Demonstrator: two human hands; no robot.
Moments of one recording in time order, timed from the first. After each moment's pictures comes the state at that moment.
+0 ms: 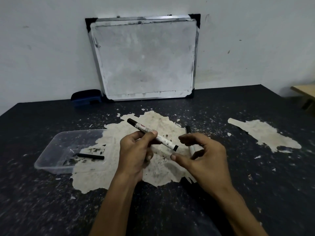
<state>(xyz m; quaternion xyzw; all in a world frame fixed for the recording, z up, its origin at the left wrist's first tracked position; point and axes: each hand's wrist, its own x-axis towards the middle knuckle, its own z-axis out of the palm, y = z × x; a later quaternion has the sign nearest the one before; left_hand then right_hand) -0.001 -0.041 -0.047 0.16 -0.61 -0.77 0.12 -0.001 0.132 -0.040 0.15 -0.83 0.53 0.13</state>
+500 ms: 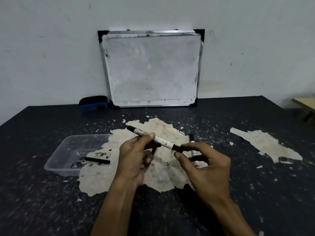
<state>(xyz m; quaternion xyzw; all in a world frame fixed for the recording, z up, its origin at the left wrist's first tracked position) 0.010 -0.049 -0.029 0.18 -0.54 -0.82 0.12 0.008 0.118 -0.036 0.20 -0.76 0.56 0.27</state>
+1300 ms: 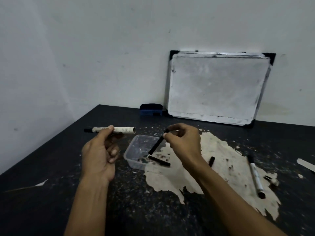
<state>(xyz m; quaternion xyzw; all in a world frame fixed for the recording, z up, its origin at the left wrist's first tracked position) 0.120 -0.228 0.014 0.25 -0.41 -0.79 0.38 0.000 -0.077 0.012 0.19 -0.76 0.63 0.00</state>
